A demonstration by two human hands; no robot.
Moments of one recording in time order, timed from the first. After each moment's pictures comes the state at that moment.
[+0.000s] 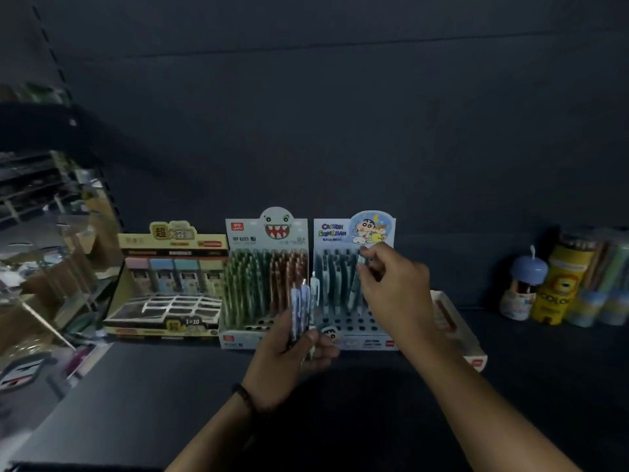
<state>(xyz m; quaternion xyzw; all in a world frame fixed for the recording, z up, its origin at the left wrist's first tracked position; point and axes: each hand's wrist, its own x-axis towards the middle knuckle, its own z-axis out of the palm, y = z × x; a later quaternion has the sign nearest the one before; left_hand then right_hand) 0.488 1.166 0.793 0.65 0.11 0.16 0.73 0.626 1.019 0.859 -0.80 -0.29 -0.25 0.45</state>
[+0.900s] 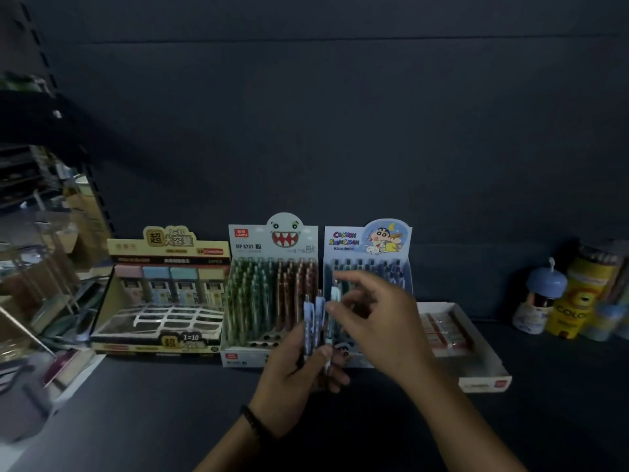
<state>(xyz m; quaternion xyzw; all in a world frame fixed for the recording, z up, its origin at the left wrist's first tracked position) 0.496 1.183 0.787 0.68 0.03 0.17 0.71 0.593 1.044 0.854 -0.78 -0.34 -0.08 0.52</state>
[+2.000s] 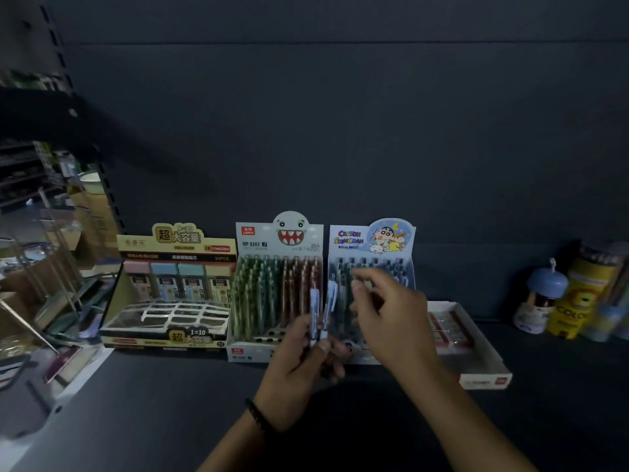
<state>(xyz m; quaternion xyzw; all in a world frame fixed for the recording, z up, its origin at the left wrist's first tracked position) 0.490 1.179 0.792 0.70 0.01 0.19 0.69 0.597 1.044 0.848 -0.81 -0.31 -0.17 0.47</state>
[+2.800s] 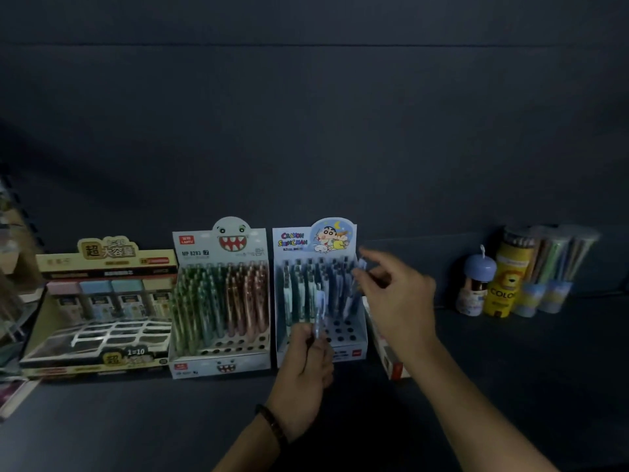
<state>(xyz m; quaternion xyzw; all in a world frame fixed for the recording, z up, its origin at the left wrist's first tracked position) 0.536 1.112 0.781 0.70 0.06 0.15 0.70 0.641 0.979 0.855 -0.77 -0.25 -0.29 0.51</state>
